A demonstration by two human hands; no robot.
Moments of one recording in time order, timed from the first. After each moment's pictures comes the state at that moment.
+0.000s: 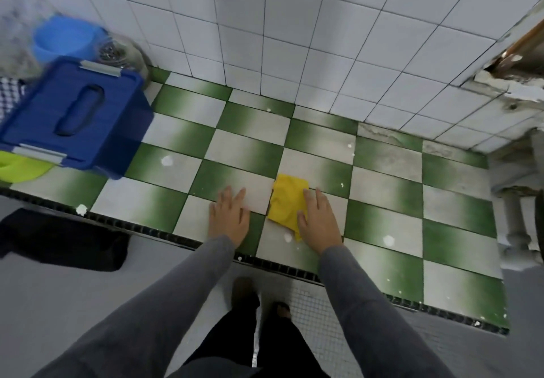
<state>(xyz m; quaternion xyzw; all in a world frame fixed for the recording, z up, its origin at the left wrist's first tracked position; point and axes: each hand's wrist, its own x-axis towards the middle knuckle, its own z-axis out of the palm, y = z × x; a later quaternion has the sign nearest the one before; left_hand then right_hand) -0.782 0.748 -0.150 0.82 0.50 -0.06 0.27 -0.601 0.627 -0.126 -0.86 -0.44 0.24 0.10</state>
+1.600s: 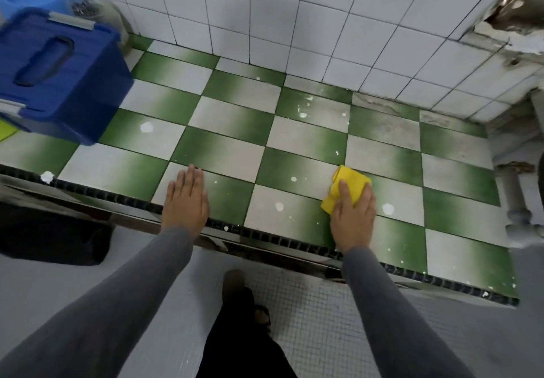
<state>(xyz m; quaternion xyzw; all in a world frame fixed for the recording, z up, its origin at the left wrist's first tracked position) -0.848 0.740 -0.203 0.86 0.50 -0.02 0.12 -0.574 0.533 -0.197 -0.93 -0.31 0.10 0.15</state>
